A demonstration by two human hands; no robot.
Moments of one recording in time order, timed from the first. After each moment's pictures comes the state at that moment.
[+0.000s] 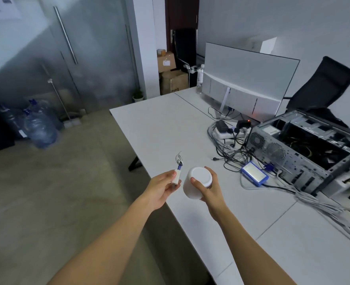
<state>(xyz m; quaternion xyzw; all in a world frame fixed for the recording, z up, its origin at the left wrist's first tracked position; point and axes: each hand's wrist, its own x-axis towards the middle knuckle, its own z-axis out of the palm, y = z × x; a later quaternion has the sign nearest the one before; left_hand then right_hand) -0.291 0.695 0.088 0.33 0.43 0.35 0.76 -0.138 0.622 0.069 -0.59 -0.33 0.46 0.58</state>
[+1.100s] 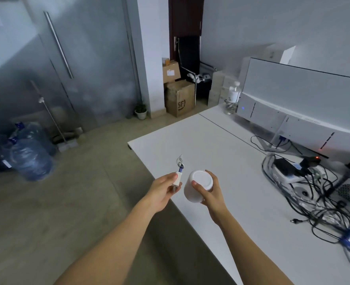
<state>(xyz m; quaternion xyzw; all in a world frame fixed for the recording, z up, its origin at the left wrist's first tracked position) -0.436 1.109 0.084 0.36 0.42 0.32 0.77 -0.298 1.017 0.078 -0.63 -0.33 0.40 0.58</state>
